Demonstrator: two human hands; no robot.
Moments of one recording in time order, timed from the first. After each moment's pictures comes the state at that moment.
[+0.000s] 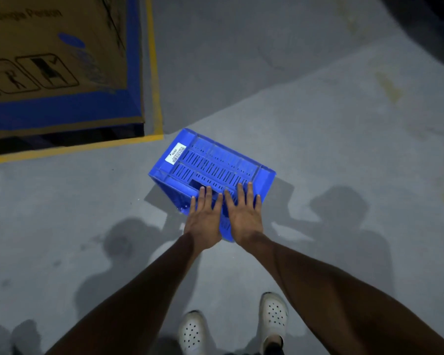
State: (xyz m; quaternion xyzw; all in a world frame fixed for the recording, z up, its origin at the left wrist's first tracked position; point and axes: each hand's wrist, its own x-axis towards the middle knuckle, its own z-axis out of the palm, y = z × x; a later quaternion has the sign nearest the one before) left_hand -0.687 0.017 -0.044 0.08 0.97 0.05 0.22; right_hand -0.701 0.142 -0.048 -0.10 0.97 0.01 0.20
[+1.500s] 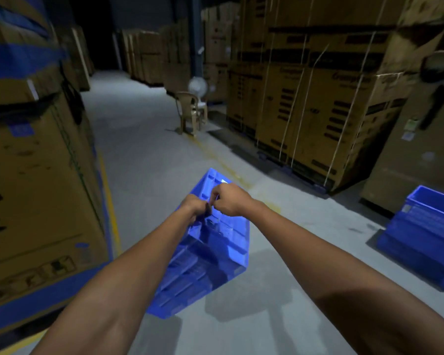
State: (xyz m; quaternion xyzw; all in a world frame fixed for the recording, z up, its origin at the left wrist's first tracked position) left_hand -0.720 0.118 0.526 -0.03 0.86 0.48 0.14; right_hand -0.650 0.234 0.583 -0.03 0.98 -0.19 -0.01
